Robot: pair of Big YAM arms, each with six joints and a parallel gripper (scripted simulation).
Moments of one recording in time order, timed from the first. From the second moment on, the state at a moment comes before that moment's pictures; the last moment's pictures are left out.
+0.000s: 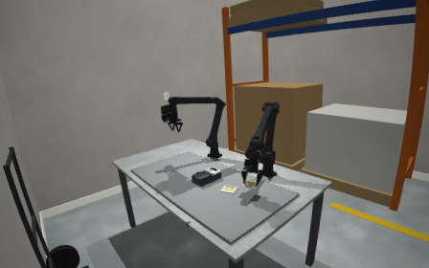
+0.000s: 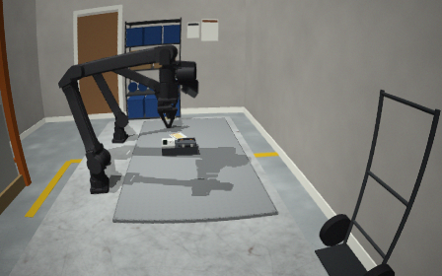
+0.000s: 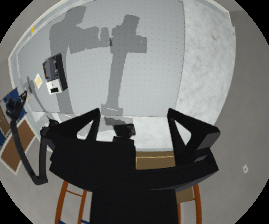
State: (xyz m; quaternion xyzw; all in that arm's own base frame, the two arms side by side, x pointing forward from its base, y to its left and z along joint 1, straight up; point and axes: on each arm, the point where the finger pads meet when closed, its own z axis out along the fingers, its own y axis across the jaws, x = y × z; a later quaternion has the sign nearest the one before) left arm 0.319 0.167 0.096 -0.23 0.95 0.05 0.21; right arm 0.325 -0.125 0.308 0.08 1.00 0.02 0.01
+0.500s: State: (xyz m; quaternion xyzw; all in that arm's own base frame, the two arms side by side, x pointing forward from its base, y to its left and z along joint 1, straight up) left arm 0.318 0.168 0.088 -0.23 0.94 0.06 0.23; right arm 0.325 -0.125 0.308 0.08 1.00 0.02 0.01
